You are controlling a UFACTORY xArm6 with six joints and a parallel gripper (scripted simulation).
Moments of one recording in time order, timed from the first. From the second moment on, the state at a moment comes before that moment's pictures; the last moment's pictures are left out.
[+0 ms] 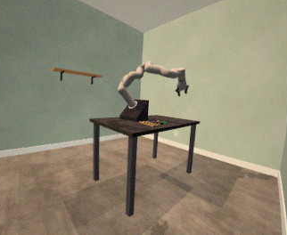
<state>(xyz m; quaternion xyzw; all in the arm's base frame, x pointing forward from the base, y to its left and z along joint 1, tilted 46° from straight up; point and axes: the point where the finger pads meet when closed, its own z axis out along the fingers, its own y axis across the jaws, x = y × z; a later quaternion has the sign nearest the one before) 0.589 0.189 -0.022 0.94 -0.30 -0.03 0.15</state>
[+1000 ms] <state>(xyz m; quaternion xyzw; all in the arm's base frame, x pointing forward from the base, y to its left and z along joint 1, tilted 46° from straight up) 0.551 0.083 -0.016 0.91 -0.34 0.02 0.25</state>
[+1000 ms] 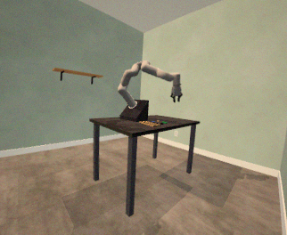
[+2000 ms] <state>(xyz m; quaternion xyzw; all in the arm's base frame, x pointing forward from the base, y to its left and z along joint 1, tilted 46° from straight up) 0.344 -0.127 -0.036 0.86 -0.32 0.10 0.38</state>
